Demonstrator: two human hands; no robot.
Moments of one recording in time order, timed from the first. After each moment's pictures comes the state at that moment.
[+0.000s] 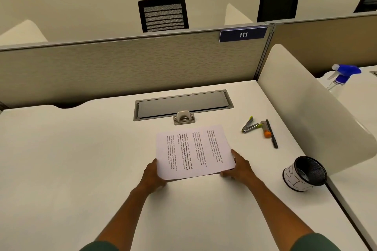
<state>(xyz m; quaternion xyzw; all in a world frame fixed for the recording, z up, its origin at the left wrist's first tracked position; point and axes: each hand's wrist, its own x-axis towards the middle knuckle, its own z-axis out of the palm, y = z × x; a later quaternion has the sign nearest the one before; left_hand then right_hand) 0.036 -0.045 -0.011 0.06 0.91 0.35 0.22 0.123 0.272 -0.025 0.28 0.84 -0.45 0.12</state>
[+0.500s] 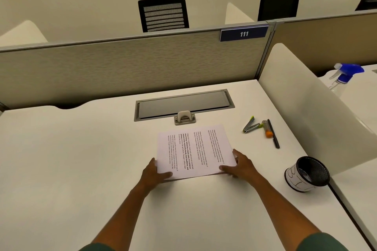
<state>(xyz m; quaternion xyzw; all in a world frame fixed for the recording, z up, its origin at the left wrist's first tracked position) 0.035 -0.048 -0.005 -0.02 0.87 0.43 0.26 0.117 0.278 -0.021 0.26 0.84 -0.45 0.13</state>
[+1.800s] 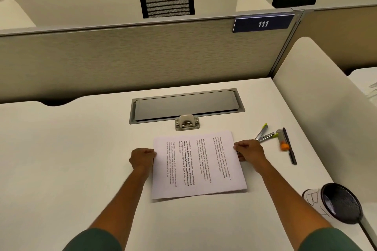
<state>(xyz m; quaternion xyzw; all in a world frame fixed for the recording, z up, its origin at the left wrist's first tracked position) -0.072 -0.017 -0.020 -0.28 0.81 0.50 0.12 0.016 0.323 -0.034 0.36 0.73 -0.58 0.04</state>
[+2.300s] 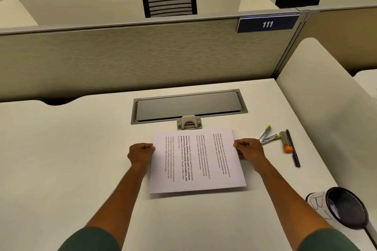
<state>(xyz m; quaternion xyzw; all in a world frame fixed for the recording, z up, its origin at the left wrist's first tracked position) -0.086 -0.020 -0.007 -0.25 0.82 0.51 0.09 0.004 0.318 -0.035 0.37 0.71 -0.61 0.02</state>
